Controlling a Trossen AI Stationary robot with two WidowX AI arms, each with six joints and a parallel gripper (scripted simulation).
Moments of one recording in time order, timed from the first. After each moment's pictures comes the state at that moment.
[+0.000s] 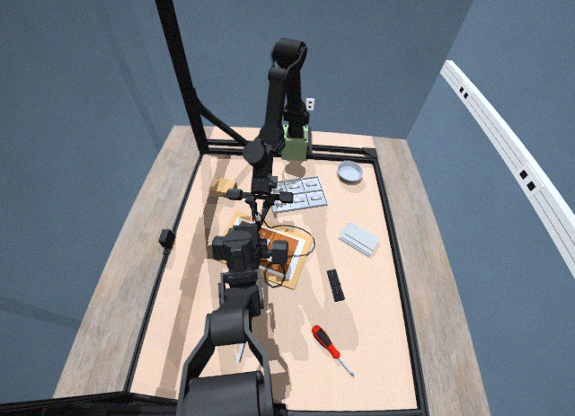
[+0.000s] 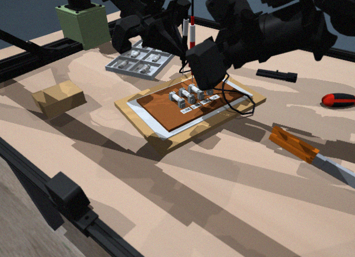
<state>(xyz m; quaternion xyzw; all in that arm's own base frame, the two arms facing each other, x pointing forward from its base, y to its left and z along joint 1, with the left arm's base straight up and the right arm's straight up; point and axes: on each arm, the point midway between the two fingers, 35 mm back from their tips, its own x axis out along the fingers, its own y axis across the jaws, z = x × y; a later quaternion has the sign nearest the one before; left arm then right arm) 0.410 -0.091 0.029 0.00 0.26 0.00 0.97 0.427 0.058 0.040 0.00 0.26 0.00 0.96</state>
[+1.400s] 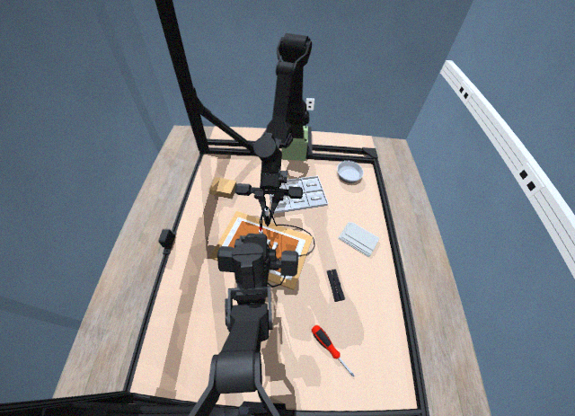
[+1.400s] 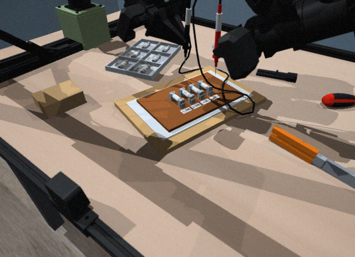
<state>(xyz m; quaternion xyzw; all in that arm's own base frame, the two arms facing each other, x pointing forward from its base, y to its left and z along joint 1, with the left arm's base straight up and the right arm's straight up) 0.398 -0.067 0.039 0.00 0.26 0.00 0.97 0.392 0.034 0.058 0.00 0.26 0.00 0.97</state>
